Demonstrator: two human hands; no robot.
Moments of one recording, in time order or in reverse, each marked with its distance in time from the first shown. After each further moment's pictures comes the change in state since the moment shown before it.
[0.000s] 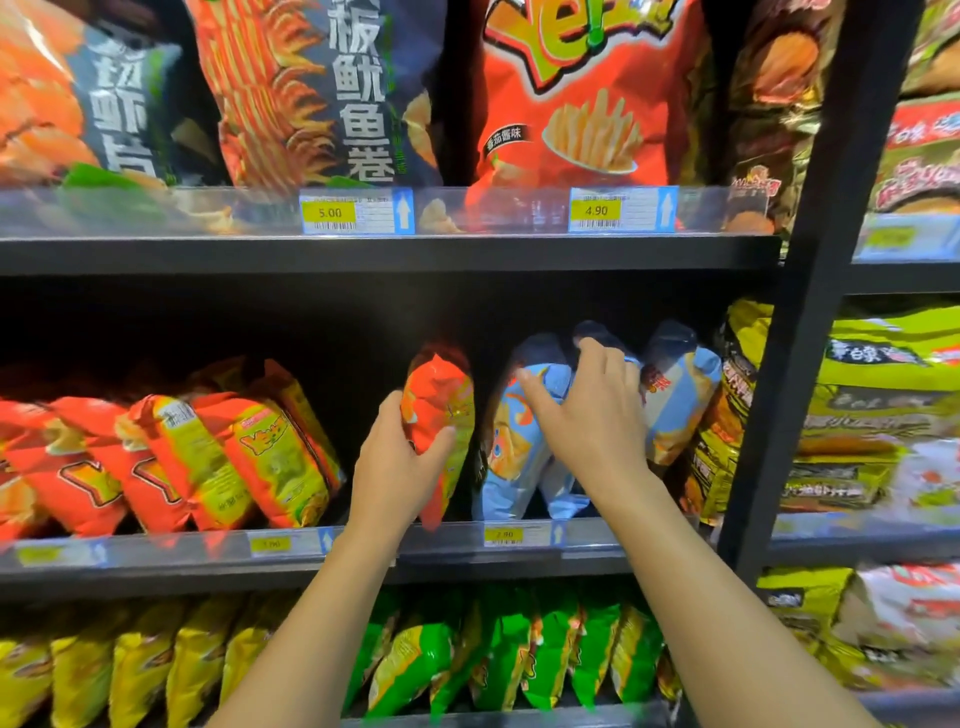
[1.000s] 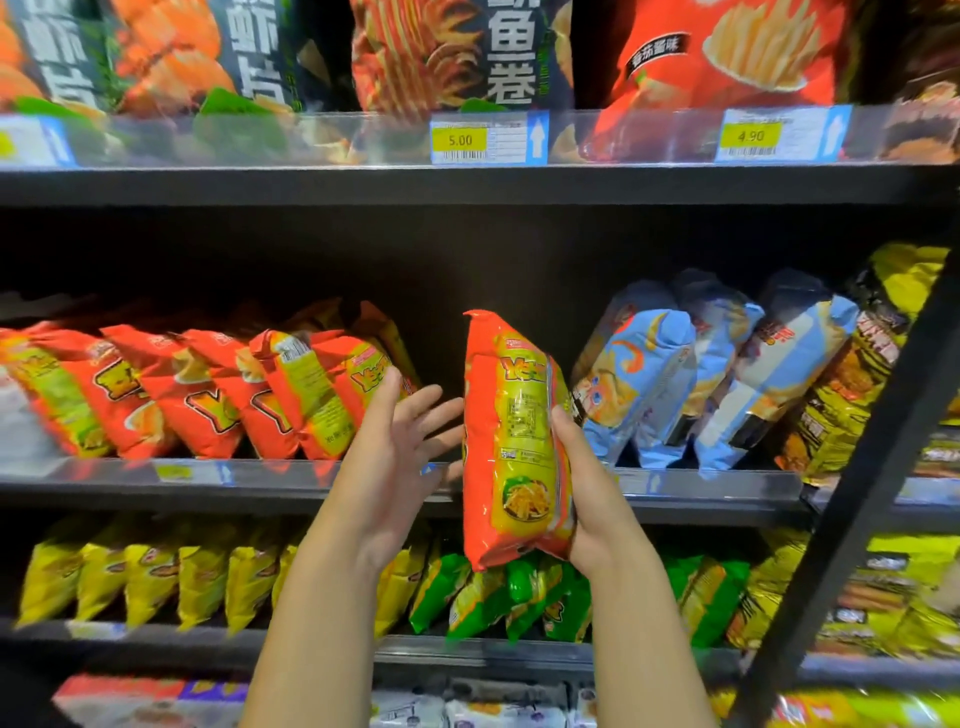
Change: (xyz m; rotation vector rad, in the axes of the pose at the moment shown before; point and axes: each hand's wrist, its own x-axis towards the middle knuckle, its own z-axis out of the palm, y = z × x) left_hand -0.053 -0.018 -0.116 -0.907 -0.247 -0.499; right_hand -0.120 -0.060 0.070 1.487 -0.712 0.726
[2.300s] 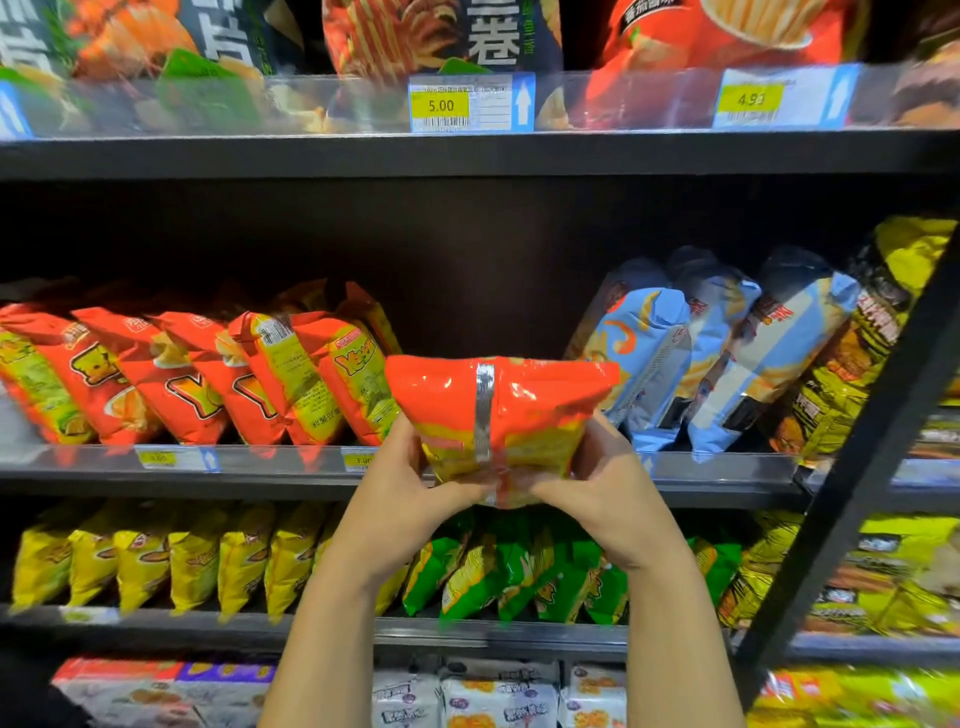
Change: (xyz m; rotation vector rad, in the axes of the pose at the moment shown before) left_hand 0.000 -0.048 -0.012 0.516 -0.104 0.286; right_hand -0.026 -0.013 -0.027 -0.599 -0.114 -0.475
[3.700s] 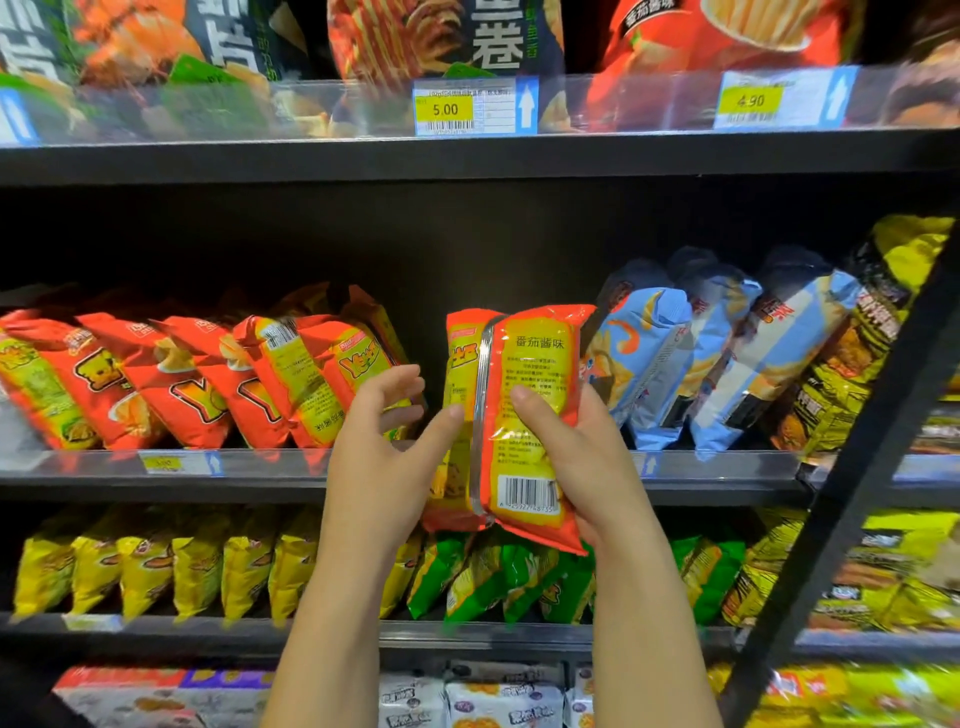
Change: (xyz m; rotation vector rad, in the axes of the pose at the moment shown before) left_hand -0.009 0.047 -0.002 0.139 0.341 0.038; right_hand 0.018 -0.030 0.033 0.221 0.182 0.201
